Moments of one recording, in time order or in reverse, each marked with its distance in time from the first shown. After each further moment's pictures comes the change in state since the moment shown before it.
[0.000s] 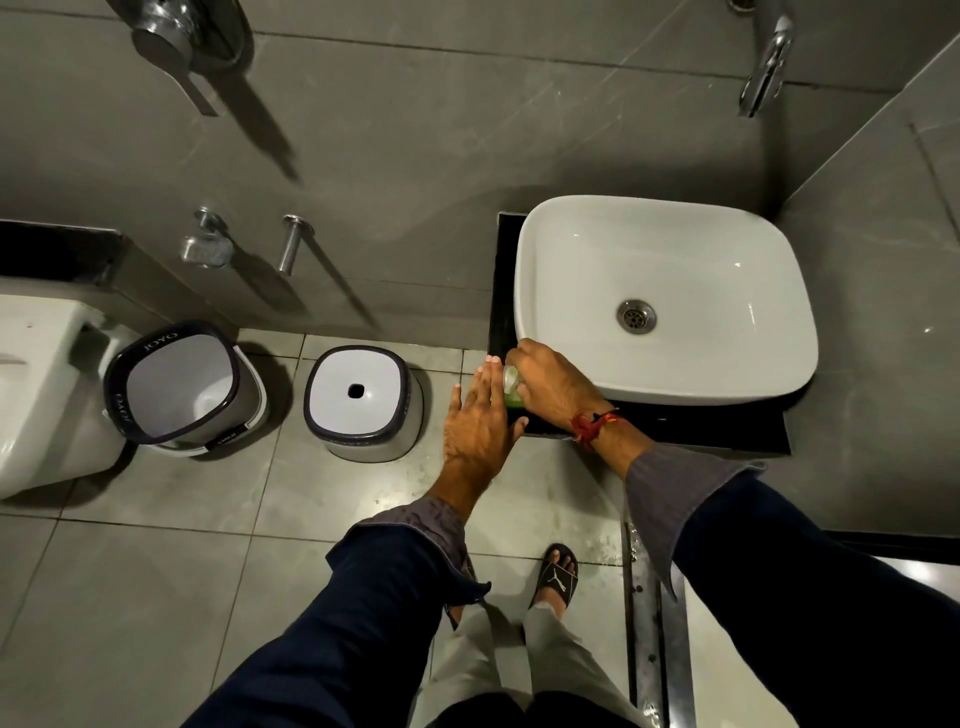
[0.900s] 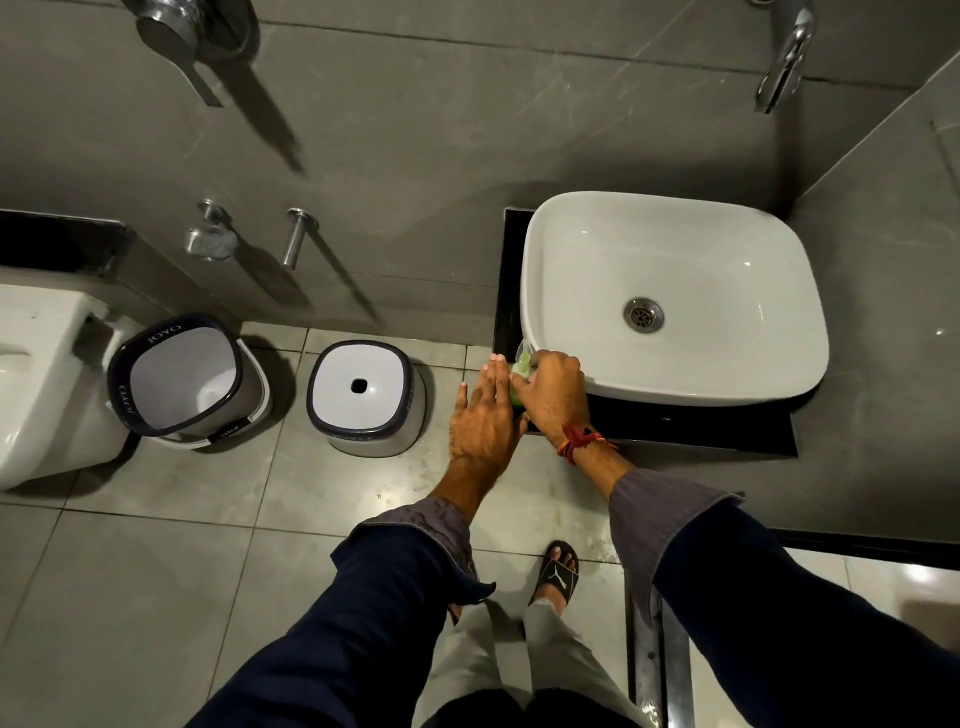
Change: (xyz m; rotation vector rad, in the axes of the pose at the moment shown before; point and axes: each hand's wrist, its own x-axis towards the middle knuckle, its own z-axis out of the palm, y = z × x) left_hand -0.001 0.002 -0.004 0.003 -0.036 0.004; right_hand -0.001 -0.021 0.021 0.321 0.287 0.530
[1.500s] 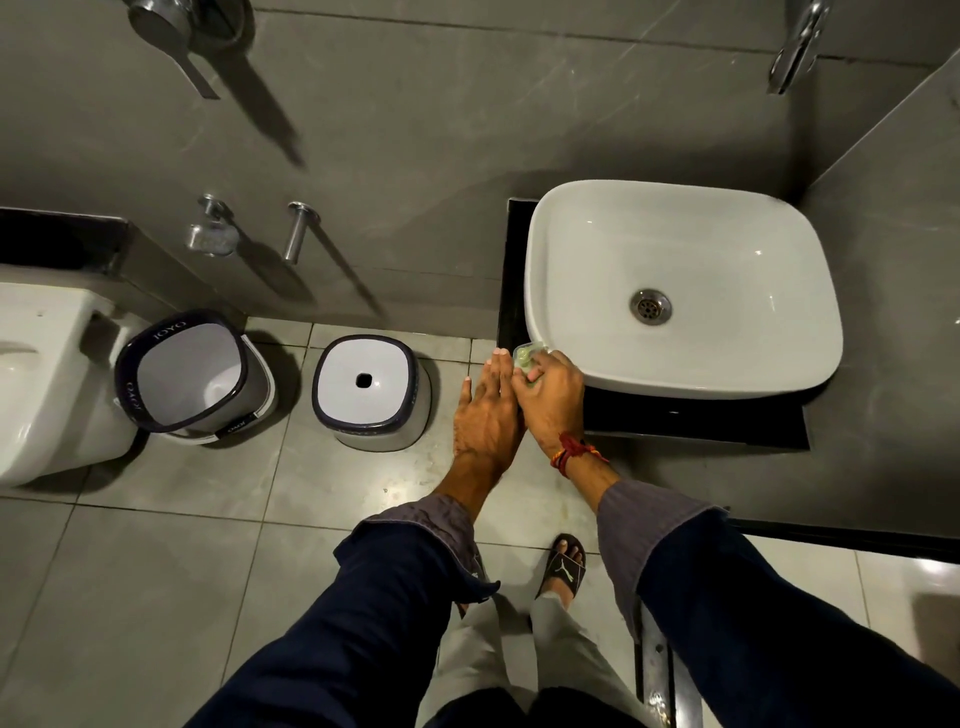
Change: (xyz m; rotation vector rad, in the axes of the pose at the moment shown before) left_hand -0.002 0.003 -0.007 0.003 -0.017 -0.004; right_hand -0.016 0.006 0.023 0.215 0.160 -0.006
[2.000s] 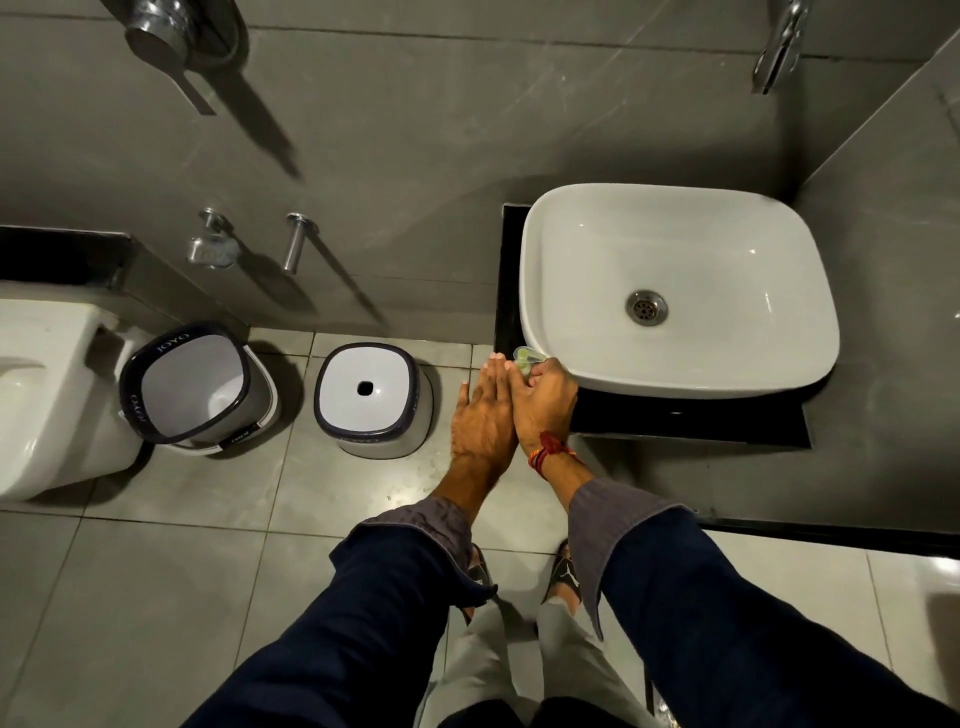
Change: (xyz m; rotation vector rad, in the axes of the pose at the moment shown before) left_hand -0.001 0.003 -0.010 0.046 -0.054 0.014; right_hand -0.004 -0.006 0.009 0.104 0.116 0.214
